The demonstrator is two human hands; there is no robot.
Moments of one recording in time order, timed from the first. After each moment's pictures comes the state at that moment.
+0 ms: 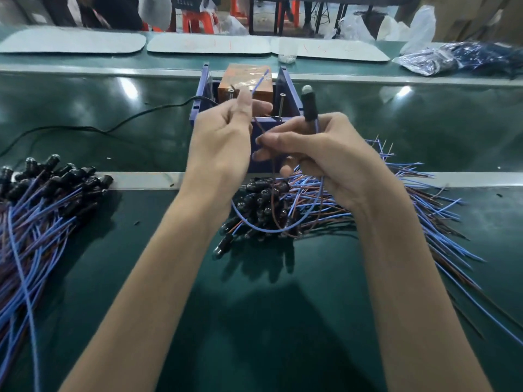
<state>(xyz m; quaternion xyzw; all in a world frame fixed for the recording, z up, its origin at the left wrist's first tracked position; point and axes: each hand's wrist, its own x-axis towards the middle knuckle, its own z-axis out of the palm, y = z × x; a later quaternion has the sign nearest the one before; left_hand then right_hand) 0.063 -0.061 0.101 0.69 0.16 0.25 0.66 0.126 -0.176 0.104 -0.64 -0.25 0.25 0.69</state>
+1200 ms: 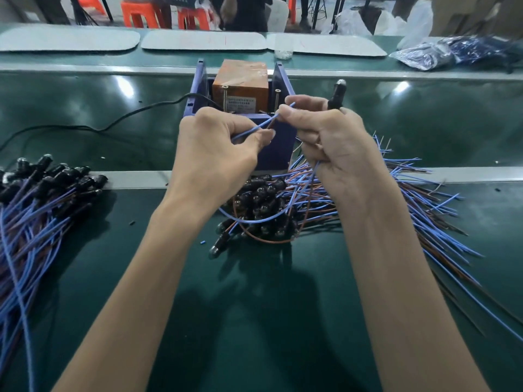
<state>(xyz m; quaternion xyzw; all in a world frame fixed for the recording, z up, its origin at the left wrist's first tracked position) 0.058 -0.052 0.090 0.86 0.11 0.30 0.40 0.139 -0.168 0.099 -0.57 -0.09 0.18 0.80</state>
